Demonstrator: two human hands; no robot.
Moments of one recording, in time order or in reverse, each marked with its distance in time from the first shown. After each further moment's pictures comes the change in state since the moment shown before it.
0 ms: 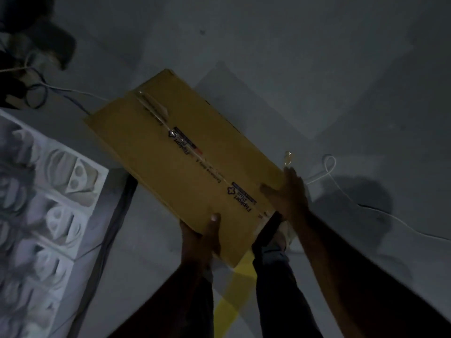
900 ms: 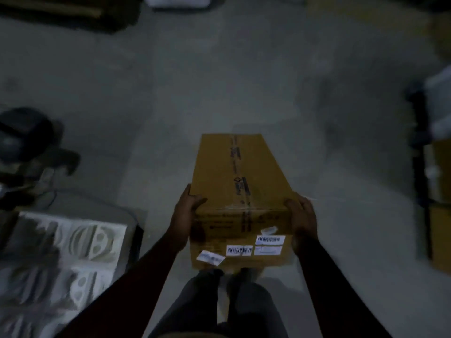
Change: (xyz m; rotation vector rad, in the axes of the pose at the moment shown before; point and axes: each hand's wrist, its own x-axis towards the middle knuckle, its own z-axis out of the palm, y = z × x) left_hand -0.272 0.240 -0.180 0.032 -0.725 0.275; right_hand -0.503 -0.048 -0.107 1.244 0.650 -0.003
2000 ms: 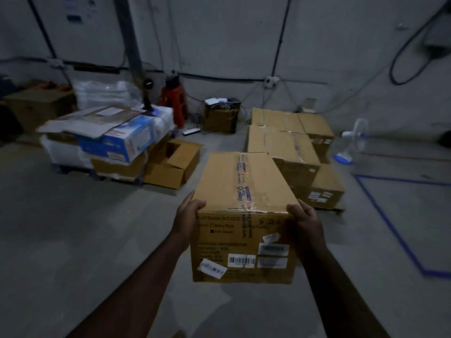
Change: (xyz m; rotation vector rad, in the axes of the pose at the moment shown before) left_hand -0.607 -0.289 0.302 0.727 -1.379 0.104; right_hand -0.706 0.282 -0.480 0.957 1.279 -0.251
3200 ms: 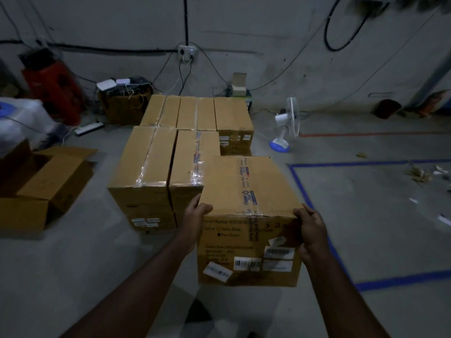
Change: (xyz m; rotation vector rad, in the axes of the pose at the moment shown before) left_hand 0.417 -0.111 0.738 0.051 -0.234 -0.242; right_hand 0.694 -0.200 -0.410 0.007 0.364 0.051
